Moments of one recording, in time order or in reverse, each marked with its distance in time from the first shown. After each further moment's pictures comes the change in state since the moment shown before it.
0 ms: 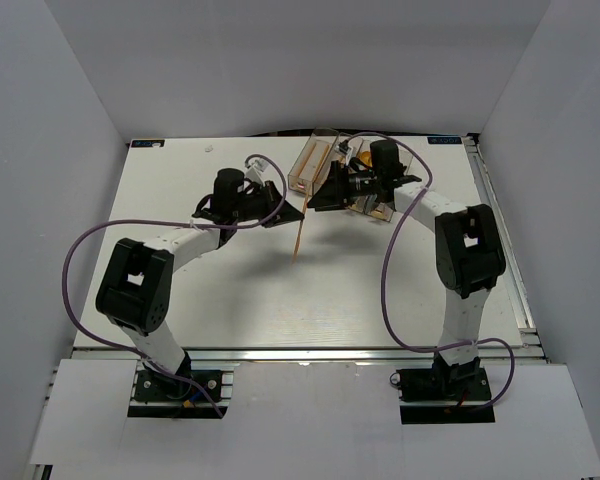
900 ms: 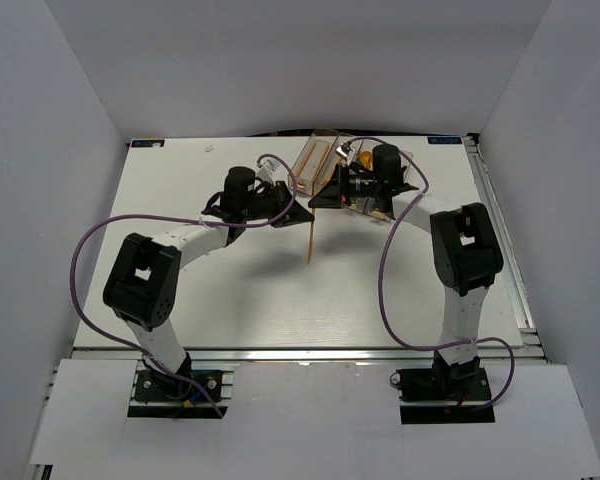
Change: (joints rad) left arm -0.048 0.044 0.063 0.000 0.012 -0.029; right arm 0.001 0.026 -0.107 0.369 -0.022 0.338
